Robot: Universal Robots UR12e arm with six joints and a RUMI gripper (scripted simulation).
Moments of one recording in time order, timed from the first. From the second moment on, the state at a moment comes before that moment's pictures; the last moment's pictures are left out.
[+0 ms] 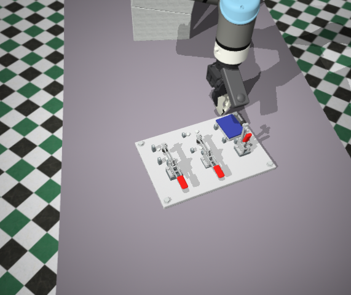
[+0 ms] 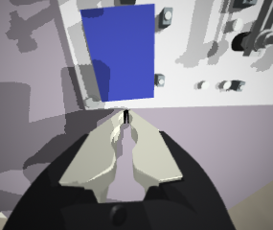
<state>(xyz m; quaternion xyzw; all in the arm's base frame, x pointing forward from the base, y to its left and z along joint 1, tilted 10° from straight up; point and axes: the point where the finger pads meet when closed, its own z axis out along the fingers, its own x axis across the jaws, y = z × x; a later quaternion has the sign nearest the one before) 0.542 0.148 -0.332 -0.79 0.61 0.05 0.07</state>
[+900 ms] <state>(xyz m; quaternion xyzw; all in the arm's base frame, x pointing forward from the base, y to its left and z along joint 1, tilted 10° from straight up) 0.546 0.149 -0.332 -0.79 0.61 0.05 0.07</state>
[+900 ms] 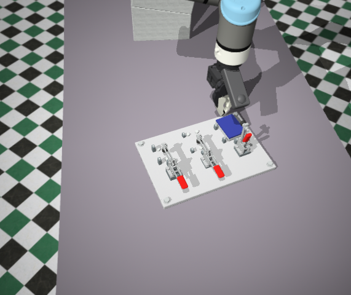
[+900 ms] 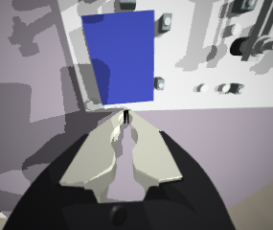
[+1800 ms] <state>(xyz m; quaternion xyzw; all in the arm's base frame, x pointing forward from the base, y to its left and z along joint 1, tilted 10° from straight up) 0.550 0.150 -0.332 -0.79 0.61 0.05 0.07</state>
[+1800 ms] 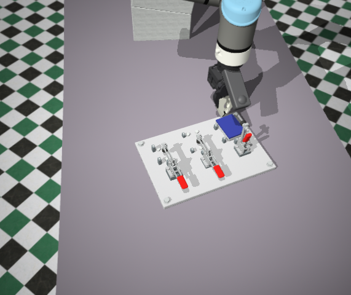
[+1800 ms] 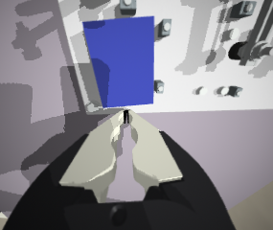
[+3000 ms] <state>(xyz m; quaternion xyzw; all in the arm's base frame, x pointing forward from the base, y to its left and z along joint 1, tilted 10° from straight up) 0.554 0.152 -0.332 -0.79 0.61 0.05 0.07</state>
